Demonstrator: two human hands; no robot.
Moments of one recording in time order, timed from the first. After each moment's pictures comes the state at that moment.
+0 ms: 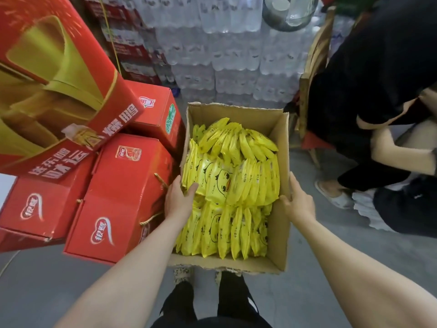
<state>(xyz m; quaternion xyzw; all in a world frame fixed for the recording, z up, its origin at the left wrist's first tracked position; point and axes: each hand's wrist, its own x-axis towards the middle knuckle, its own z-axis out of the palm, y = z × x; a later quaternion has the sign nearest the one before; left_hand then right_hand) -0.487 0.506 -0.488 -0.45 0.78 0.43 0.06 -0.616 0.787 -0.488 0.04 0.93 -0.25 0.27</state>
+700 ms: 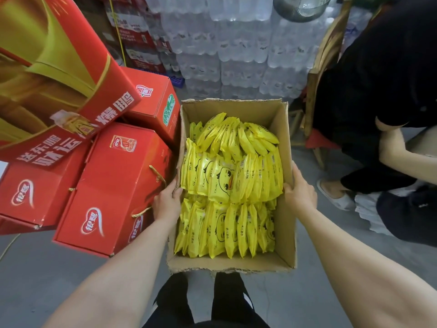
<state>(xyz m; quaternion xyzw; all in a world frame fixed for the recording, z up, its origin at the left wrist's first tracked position) -0.467 0.509 -0.498 -0.49 0.78 0.38 0.05 -0.648 0.787 -0.490 0.01 0.95 -0.18 0.26</state>
